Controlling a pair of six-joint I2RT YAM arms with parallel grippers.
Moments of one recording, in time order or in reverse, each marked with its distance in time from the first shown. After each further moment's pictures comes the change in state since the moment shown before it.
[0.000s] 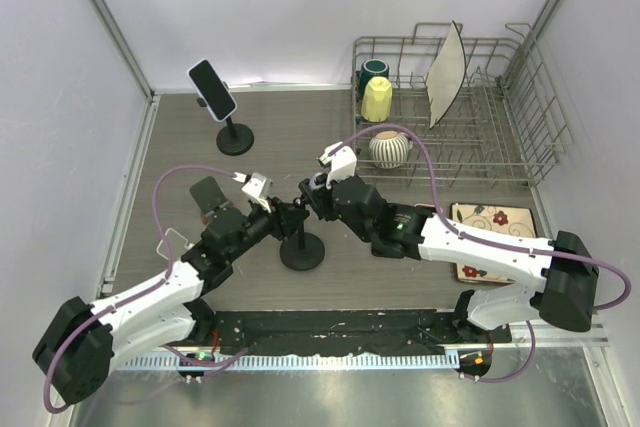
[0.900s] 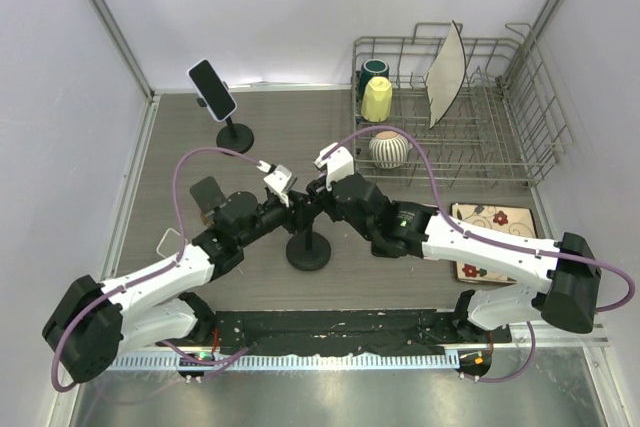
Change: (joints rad) left arm -0.028 0.157 0.156 -0.039 0.076 0.208; right arm 0.006 -0.015 0.033 -0.101 -0.009 -0.135
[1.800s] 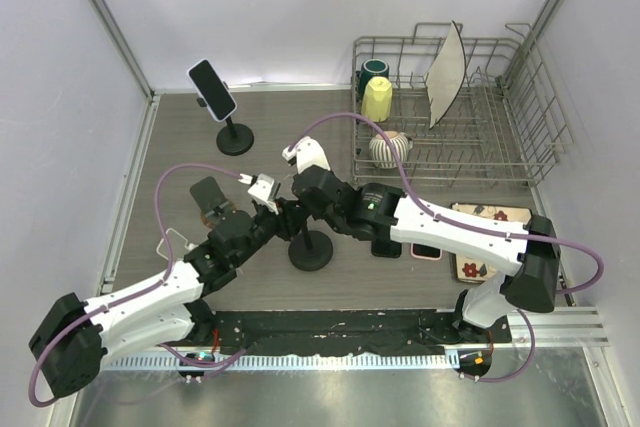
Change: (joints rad) left arm -0.086 -0.153 -0.087 -0.032 -0.261 -0.136; right arm 0.074 0.211 0.356 -0.390 0.080 0.105
